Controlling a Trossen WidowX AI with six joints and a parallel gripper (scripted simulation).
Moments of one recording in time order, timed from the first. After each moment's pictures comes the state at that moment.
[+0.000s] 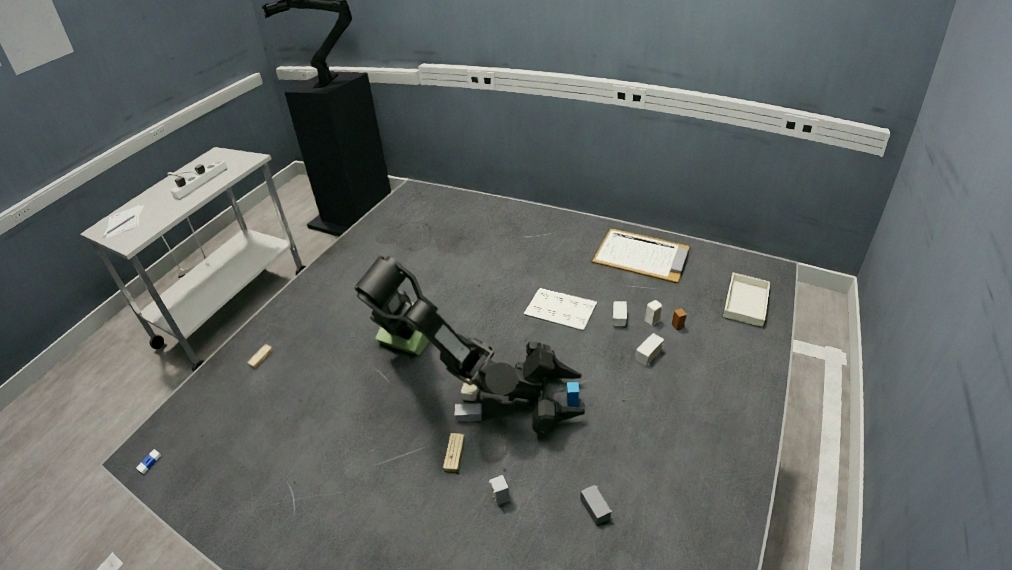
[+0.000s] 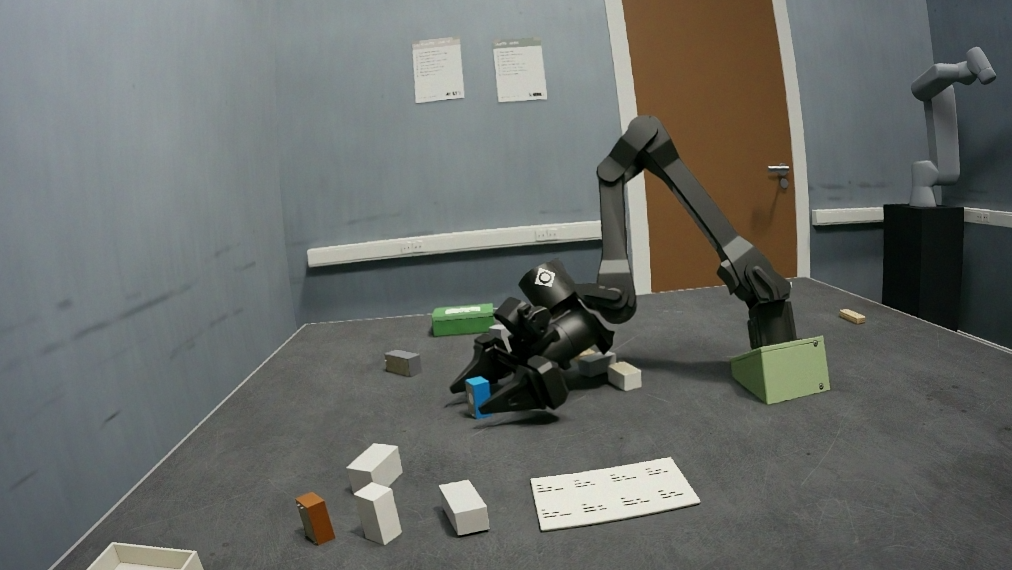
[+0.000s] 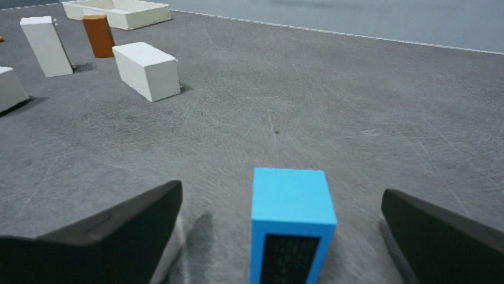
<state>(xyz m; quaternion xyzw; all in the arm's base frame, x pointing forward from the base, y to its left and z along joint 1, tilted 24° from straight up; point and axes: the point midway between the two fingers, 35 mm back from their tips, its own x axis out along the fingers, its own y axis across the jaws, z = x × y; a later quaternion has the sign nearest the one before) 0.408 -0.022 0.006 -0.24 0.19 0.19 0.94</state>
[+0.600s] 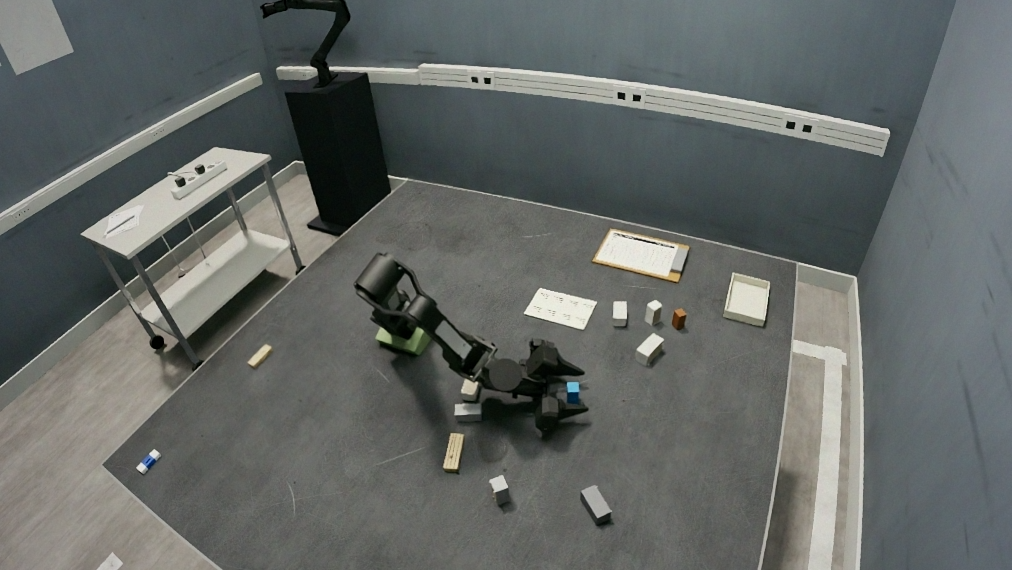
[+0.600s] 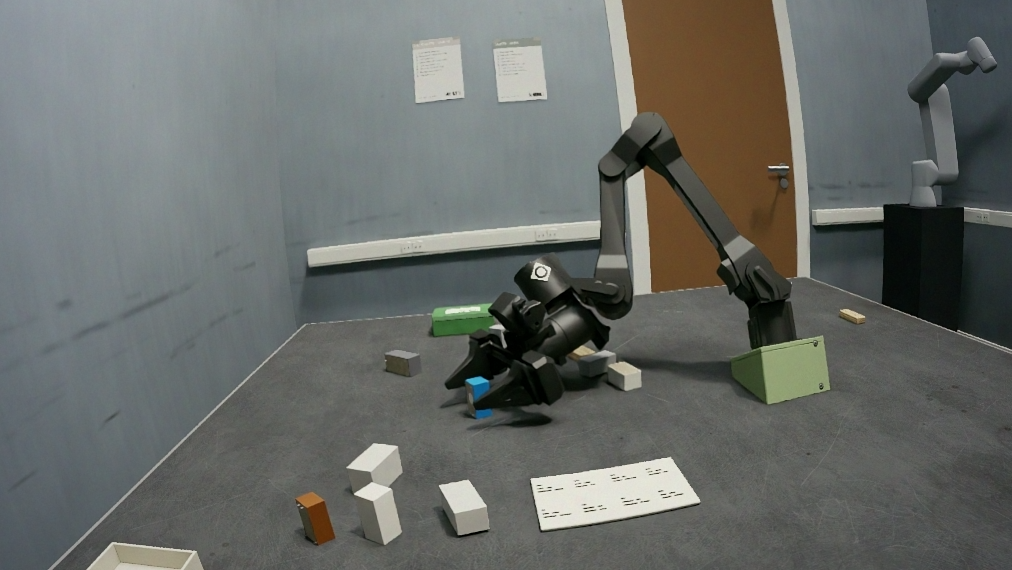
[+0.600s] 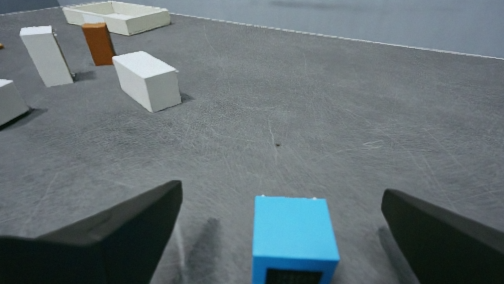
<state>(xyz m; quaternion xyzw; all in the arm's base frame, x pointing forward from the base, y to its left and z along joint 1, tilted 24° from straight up) 0.413 -0.016 0.012 -0.24 0.19 0.19 0.94</state>
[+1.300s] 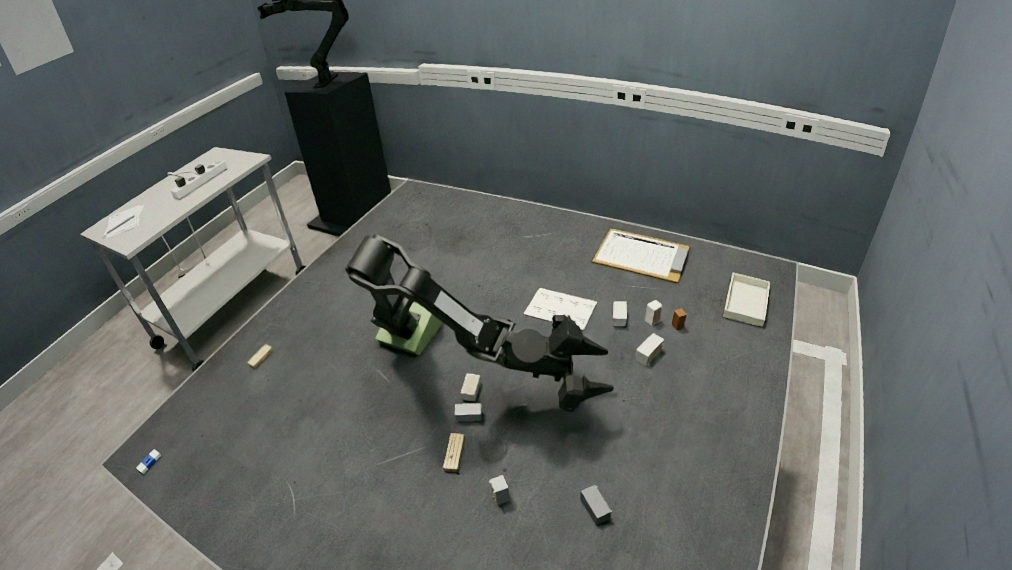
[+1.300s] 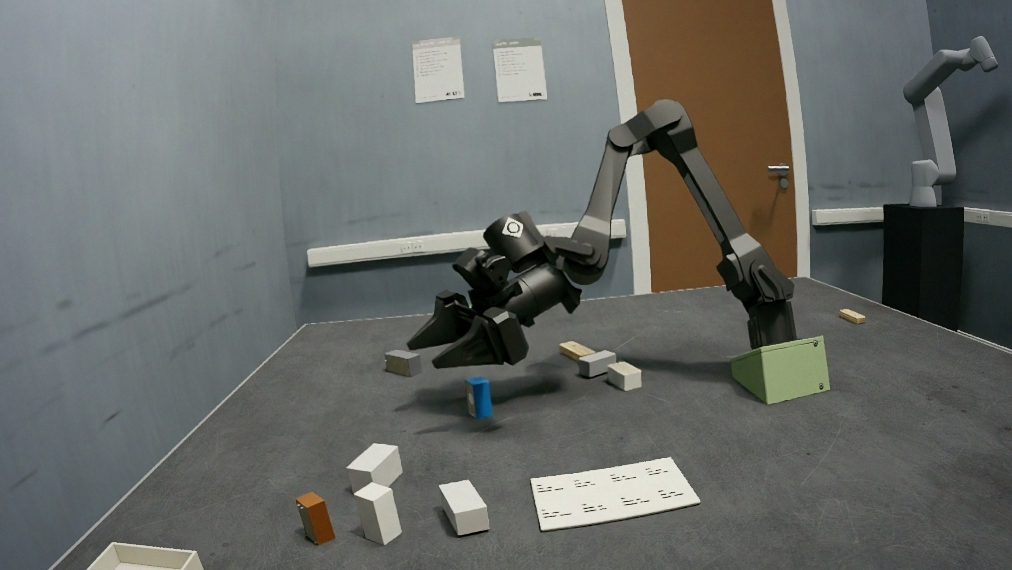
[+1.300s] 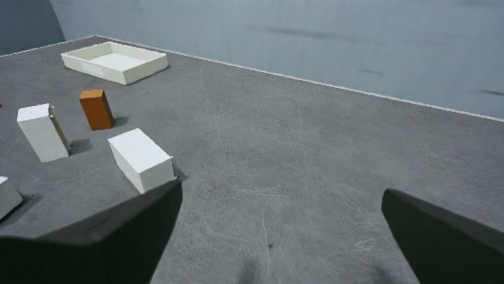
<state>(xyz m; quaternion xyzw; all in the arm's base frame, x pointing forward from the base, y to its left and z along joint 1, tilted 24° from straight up) 0.452 0.026 0.063 -0.24 0.18 0.19 0.94</state>
